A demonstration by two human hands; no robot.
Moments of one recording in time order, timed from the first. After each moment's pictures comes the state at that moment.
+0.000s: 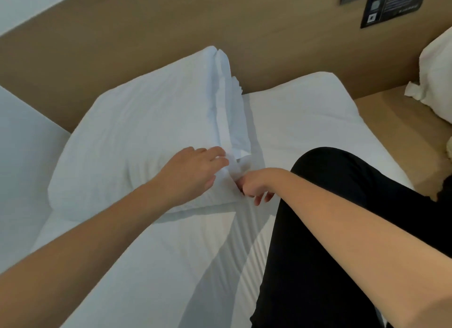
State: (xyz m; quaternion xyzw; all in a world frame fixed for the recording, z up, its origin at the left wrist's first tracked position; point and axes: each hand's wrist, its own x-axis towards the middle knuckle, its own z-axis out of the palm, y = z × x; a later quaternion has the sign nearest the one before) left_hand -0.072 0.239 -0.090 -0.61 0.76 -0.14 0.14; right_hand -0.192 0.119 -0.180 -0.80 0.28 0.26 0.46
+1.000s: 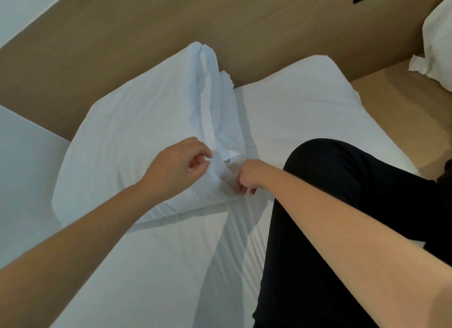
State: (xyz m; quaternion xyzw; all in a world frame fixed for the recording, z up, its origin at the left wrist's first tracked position) left_hand -0.067 0.226 -0.084 -0.71 0.70 0.02 -0.09; right_hand -0.201 0.109 -0.182 -0.79 0.33 0.15 0.50
